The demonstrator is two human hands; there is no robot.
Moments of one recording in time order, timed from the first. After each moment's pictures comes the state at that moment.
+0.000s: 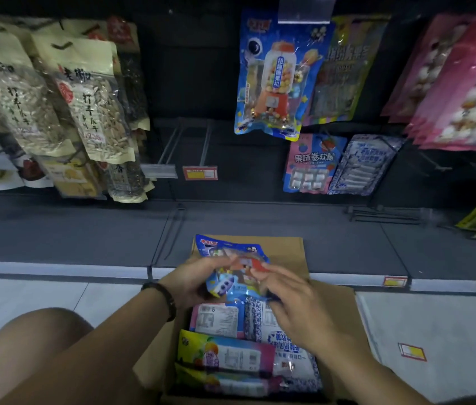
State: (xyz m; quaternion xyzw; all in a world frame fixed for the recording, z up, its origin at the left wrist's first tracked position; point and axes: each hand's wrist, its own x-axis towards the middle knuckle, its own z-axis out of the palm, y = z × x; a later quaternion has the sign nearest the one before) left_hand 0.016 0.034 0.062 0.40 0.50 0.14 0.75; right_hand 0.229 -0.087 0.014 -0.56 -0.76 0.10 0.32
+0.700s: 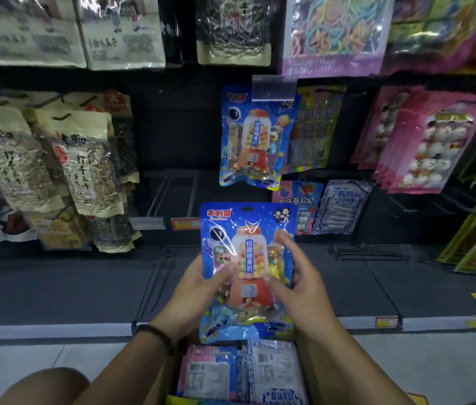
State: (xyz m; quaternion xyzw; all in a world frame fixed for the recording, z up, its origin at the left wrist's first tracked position) left_hand 0.046 0.042 0.120 0.59 0.38 0.35 0.62; right_hand 0.245 -0.047 0.113 -0.57 -0.52 0.29 0.57
